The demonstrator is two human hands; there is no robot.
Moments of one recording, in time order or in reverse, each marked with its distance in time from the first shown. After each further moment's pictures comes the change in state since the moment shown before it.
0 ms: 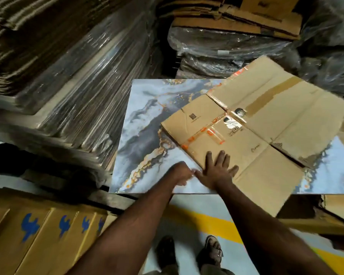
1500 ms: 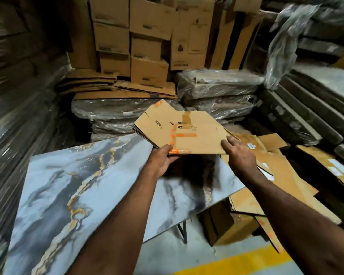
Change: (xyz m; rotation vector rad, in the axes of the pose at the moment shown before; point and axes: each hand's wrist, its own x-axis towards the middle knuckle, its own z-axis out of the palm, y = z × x) left_hand -0.073 0.267 0.058 -1.128 -0.304 0.621; right_hand -0.125 0.277 -0.215 -0.200 0.848 0.128
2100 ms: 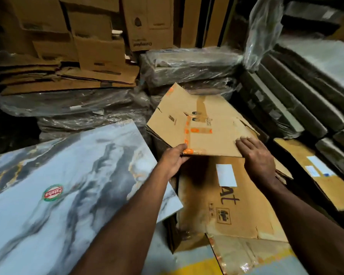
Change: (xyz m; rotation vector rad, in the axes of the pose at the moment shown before) left_hand 0.183 -0.220 0.310 0.029 -0.047 -0.170; right_hand 0.031 0.408 0.106 -0.057 -0.101 0.088
